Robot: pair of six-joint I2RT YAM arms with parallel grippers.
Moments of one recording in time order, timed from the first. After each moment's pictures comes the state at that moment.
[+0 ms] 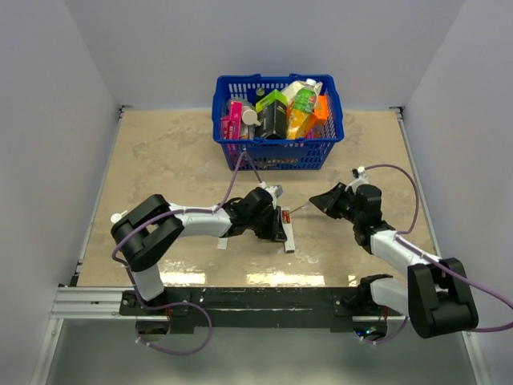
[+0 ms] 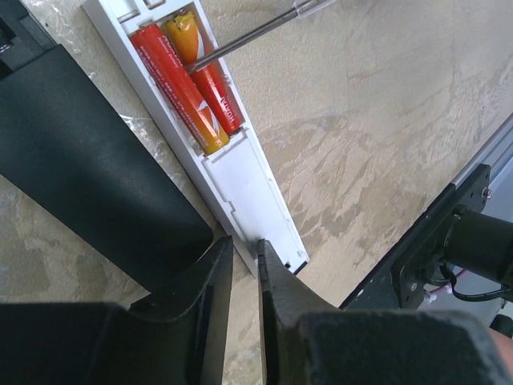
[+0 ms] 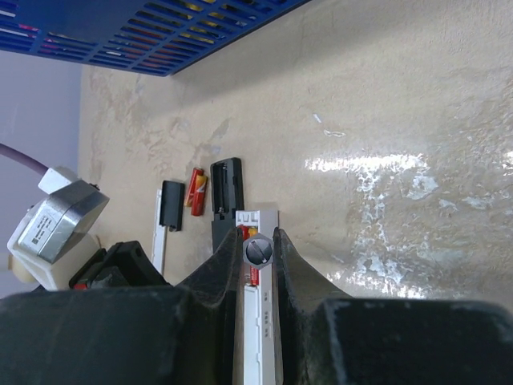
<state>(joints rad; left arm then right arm) -0.91 1.77 0.89 0.09 0.23 -0.79 0.17 1.16 0.34 0.37 -0.35 0.76</state>
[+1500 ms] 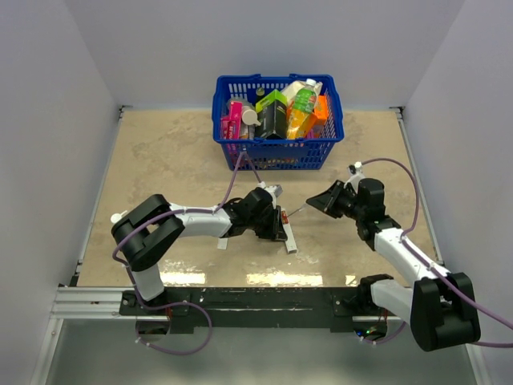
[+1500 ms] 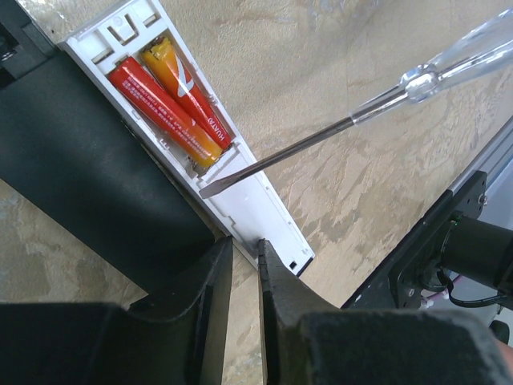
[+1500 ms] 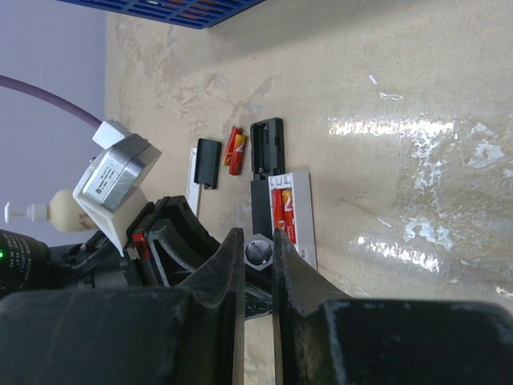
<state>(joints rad) -0.91 1.77 0.89 0.11 0.22 -0.81 0.17 1.07 0.44 0.15 -0.49 0.75</state>
